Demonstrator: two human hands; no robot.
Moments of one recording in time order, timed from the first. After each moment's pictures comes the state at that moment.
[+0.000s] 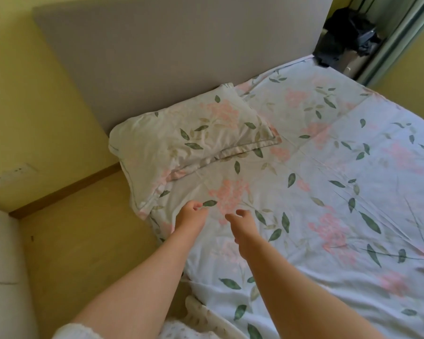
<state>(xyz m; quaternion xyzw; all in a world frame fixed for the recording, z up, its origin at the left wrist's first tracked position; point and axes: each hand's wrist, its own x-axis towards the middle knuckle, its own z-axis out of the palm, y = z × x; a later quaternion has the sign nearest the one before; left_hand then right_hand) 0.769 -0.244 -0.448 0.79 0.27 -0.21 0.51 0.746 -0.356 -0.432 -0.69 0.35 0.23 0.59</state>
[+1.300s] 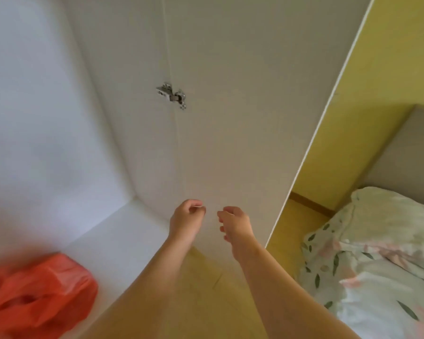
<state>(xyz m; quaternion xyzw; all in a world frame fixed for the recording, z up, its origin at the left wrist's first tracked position) 0.273 -0.062 -0.330 0.56 0.60 0.31 0.48 0.370 -0.095 -0.341 -0.71 -0.23 0.47 0.48</state>
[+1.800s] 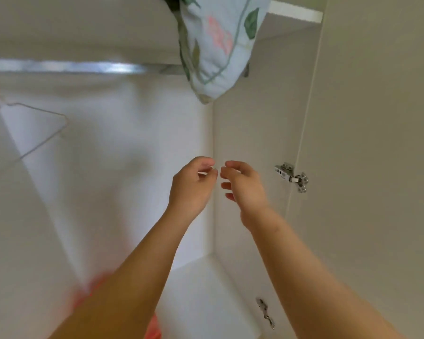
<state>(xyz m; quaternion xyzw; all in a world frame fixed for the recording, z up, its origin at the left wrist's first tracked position) 0.094 0.030 -0.145 0.59 0.57 0.53 0.21 0.193 0.043 -0.146 -0.47 -0.52 0.48 0.53</state>
